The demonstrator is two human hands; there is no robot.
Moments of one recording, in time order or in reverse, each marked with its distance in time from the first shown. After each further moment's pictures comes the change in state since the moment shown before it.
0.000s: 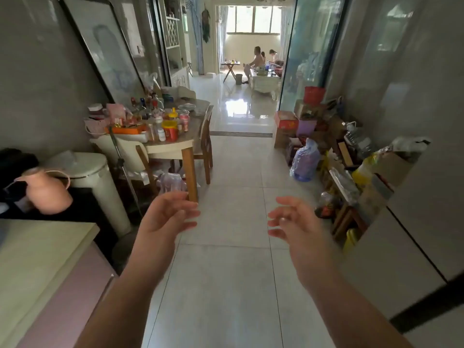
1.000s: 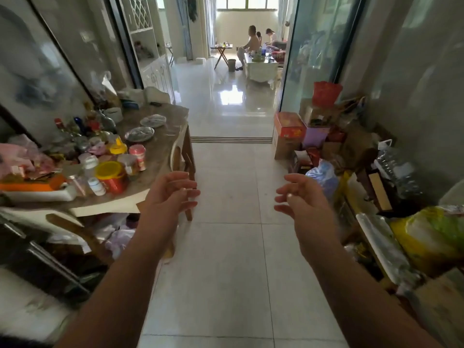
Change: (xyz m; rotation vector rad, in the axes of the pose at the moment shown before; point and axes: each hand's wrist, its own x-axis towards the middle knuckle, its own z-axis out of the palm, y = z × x) left_hand 0.693 -0.167 0.234 0.042 0.045 -0.144; right_hand 0.720 0.089 -0.022 -0.124 0.129 0.030
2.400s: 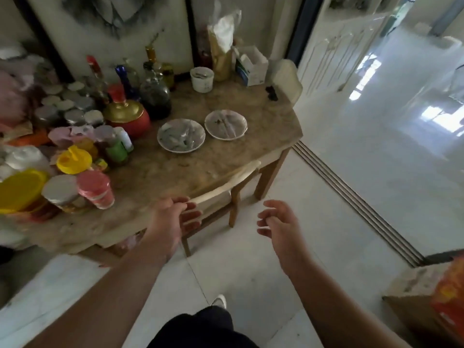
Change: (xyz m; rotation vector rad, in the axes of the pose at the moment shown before) left_hand 0.820 -0.276 0.117 -0.553 1.034 -0.527; right_hand 0.942 0.277 0.399 -0.280 -0.990 0.402
